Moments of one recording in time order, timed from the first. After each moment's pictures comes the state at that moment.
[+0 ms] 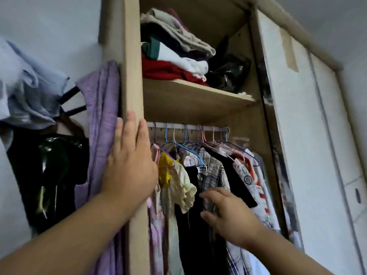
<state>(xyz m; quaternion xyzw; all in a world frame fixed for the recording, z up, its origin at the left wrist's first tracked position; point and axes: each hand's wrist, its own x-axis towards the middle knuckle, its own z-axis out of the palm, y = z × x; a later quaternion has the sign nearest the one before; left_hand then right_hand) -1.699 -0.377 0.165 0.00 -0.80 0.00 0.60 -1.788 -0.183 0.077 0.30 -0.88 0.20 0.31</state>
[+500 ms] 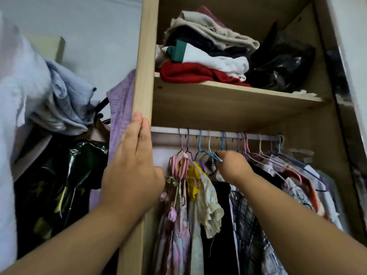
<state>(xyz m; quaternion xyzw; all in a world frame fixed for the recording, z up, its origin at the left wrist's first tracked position) -1.721 -0.372 0.171 0.11 -0.72 0.09 0.67 -1.918 -0.234 0.214 0.31 -0.85 0.19 0.37</state>
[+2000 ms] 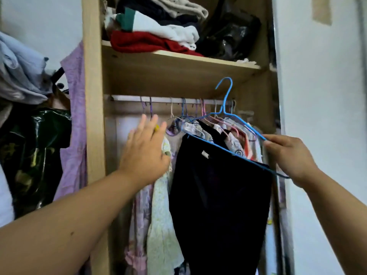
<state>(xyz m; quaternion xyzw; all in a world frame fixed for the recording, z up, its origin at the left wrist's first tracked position) -1.746 -0.286 0.124 0.03 -0.87 0.10 0.49 -1.859 0.015 0.104 0.28 -0.71 0.53 0.37</state>
